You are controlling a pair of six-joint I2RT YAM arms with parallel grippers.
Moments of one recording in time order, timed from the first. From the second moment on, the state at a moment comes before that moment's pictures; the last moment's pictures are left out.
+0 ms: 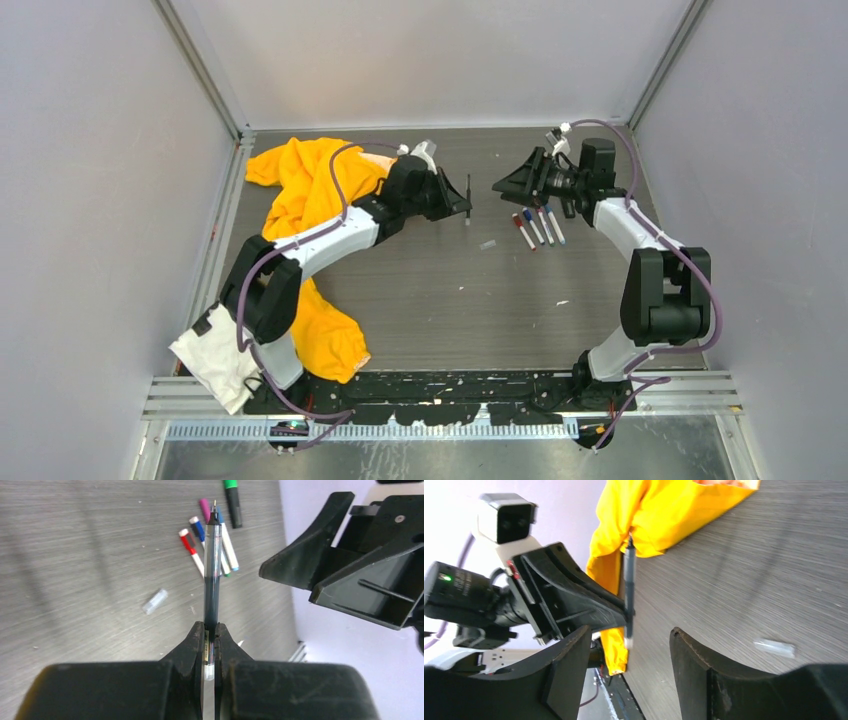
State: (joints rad) left arm -0.68 1.77 1.33 -0.03 0.18 -0.82; right arm 0.00 1.60 1.07 0.00 -1.00 0.64
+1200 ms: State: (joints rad) left arm -0.71 1.72 1.16 0.37 0.21 -1.05; right arm 0.14 1.63 1.10 0.13 -0.96 0.83
